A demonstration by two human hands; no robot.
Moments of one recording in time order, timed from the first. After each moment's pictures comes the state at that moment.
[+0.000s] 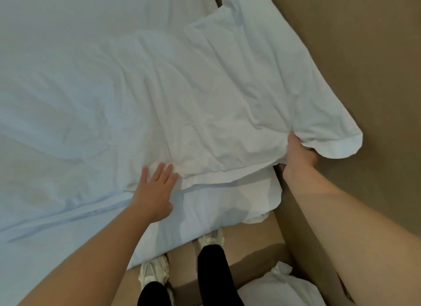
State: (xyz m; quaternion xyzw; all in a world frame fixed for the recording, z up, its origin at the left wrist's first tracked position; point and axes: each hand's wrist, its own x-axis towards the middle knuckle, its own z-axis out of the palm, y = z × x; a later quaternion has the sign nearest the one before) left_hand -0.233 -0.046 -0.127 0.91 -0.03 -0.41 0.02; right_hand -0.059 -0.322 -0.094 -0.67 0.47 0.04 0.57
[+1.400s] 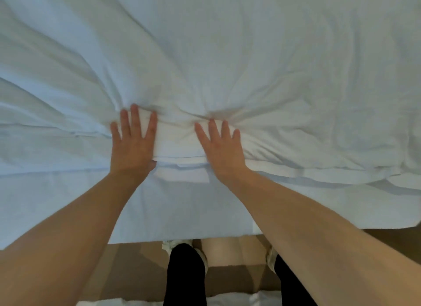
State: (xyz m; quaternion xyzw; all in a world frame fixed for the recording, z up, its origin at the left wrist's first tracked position) left_hand -0.460 0.292 -0.218 0.94 0.23 -0.25 -0.04; right_hand -0.333 0.119 -0.223 -0.84 -0.46 0.23 -0.16
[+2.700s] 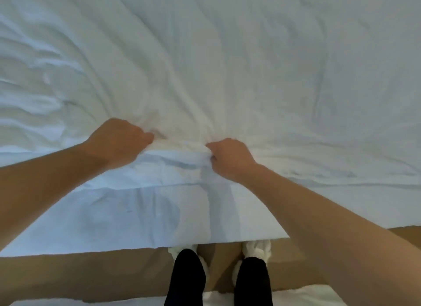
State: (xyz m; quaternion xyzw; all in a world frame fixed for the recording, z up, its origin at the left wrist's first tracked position) left_hand -0.619 0.649 -0.128 0.93 -0.05 -0.36 -0.10; right_hand -0.503 0.418 -0.168 -0.83 -0.39 0.39 0.03
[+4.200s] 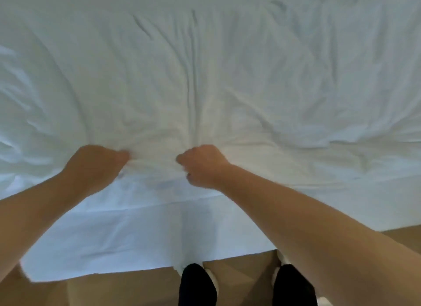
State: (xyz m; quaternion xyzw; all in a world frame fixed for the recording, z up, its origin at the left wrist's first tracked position) left_hand -0.898 1.013 -0.151 0.96 0.01 -0.26 -0.06; right_hand -0.764 0.786 -0.171 -0.79 -0.52 0.32 0.03
